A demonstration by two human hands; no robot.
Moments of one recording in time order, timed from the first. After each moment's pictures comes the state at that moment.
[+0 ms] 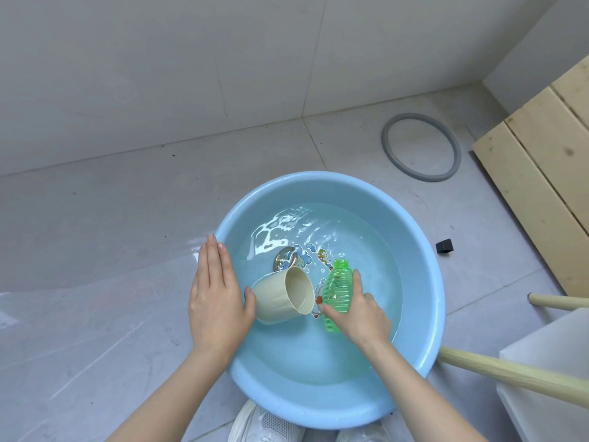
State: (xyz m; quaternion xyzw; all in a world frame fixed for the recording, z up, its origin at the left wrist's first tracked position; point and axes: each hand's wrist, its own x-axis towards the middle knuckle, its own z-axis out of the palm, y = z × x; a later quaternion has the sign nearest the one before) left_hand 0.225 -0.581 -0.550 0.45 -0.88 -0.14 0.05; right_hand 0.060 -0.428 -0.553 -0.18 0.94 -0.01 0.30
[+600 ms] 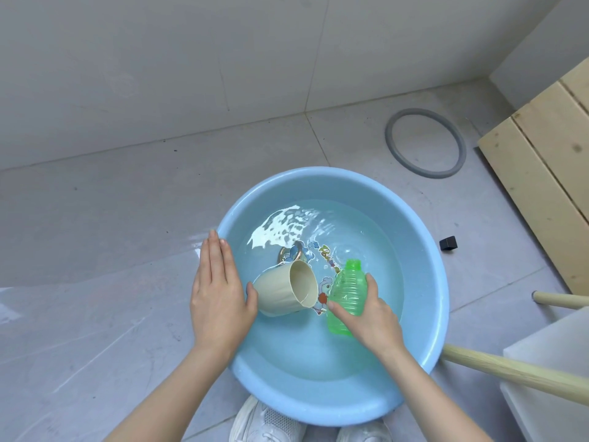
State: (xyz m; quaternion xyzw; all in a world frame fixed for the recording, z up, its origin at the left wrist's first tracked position) left_hand 0.225 -0.581 -0.550 0.45 -0.88 -0.14 0.06; right_hand 0.057 -0.411 -0.548 -0.16 0.93 -0.08 0.31
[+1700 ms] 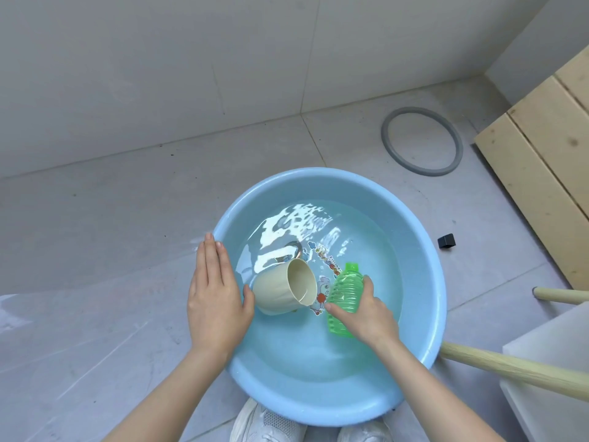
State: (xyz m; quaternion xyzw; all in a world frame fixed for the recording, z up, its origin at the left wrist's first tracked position) left_hand 0.223 -0.580 -0.549 0.45 -0.88 -0.13 0.05; right_hand 0.052 -0.416 -0.550 -0.14 0.93 -0.05 0.35
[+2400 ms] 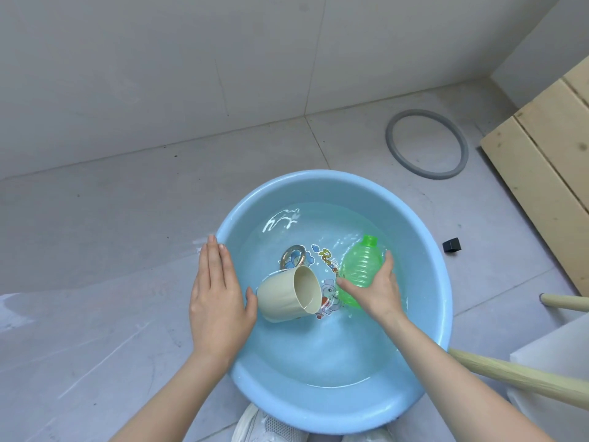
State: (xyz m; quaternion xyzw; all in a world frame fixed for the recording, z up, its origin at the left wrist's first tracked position) left_hand 0.225 -0.580 -0.550 0.45 -0.88 -0.13 0.06; right_hand 0.017 -0.435 -0.555 -0.09 0.92 -0.25 0.30
